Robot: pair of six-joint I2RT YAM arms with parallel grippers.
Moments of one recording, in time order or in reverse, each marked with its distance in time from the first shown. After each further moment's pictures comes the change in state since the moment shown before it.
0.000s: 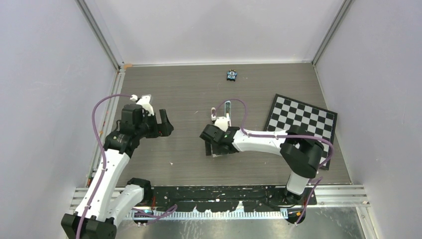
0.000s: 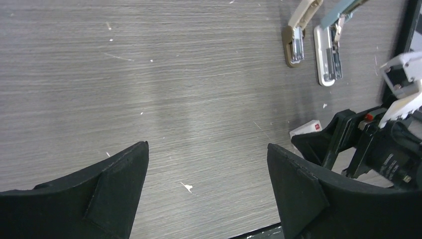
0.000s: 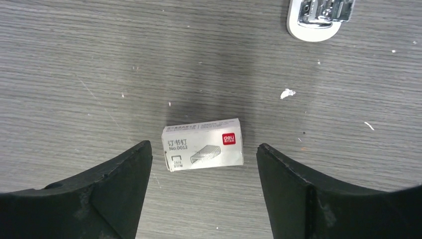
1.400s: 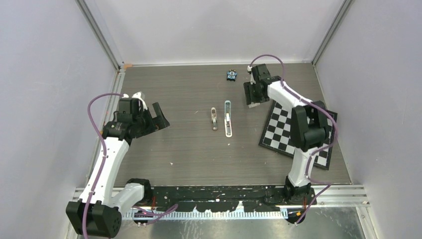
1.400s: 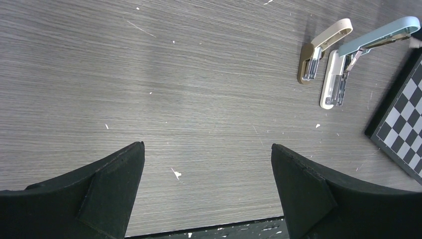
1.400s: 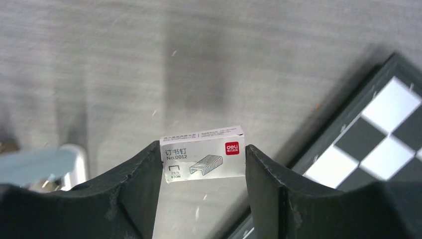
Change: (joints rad) left arm 0.090 0.129 0.095 -0.105 -0.003 -0.138; right arm -0.793 0.231 0.442 -0.043 -0.314 -0.841
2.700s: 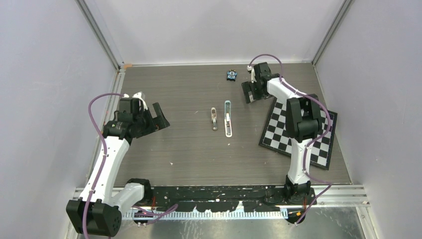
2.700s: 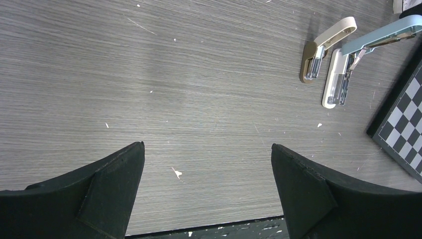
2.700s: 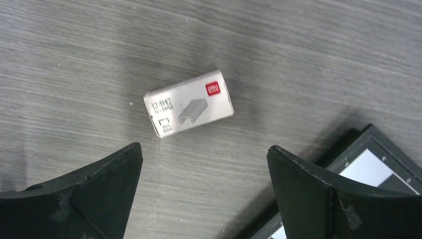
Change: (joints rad) left arm 0.000 0.007 0.000 -0.002 0.000 0.000; right arm -0.040 0.105 0.067 0.032 0.001 -0.110
